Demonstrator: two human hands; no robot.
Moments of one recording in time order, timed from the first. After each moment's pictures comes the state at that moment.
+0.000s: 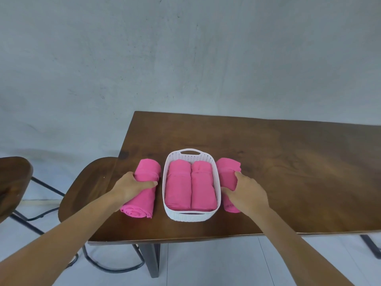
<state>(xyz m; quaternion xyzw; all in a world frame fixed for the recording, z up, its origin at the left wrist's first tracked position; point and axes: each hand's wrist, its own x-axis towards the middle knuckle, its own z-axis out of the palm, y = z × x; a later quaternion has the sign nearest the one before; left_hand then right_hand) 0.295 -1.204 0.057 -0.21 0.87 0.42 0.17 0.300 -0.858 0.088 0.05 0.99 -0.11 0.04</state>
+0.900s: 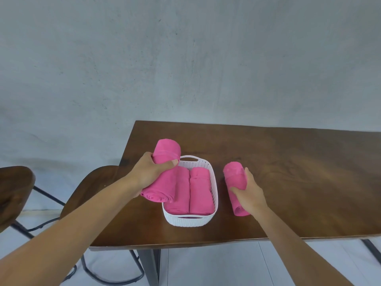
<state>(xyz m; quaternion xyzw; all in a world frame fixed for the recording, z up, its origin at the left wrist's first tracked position) 0.304 -1.144 0.158 -0.12 0.81 0.57 0.10 0.296 -0.841 0.091 0.15 0.91 -0.37 0.05</state>
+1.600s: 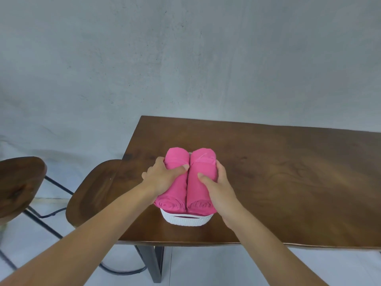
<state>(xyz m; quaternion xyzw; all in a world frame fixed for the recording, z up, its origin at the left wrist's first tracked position) 0.305 -1.103 0.131 -0.19 0.85 0.48 0.10 0.330 -0.923 0.139 0.05 0.76 -0.63 0.12</state>
